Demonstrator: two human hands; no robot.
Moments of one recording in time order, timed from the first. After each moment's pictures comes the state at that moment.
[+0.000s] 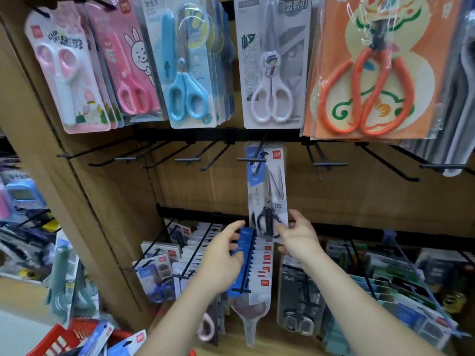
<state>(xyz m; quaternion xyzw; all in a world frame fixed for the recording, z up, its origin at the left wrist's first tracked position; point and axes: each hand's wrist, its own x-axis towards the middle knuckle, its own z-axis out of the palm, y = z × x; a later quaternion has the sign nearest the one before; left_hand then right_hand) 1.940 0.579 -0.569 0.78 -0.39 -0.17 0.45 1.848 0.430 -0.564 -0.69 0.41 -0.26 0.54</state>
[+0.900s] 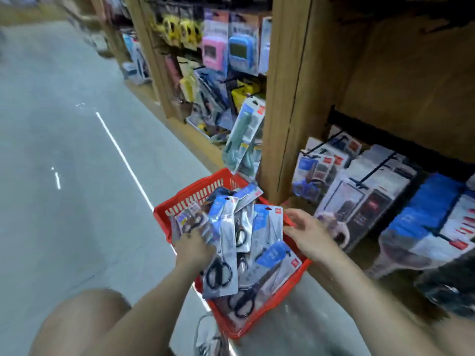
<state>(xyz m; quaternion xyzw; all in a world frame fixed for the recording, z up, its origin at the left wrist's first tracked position) 1.975 0.934 -0.763 0.98 0.05 -0.05 0.18 1.937 0.683 -0.701 -0.87 0.12 0.06 0.48</state>
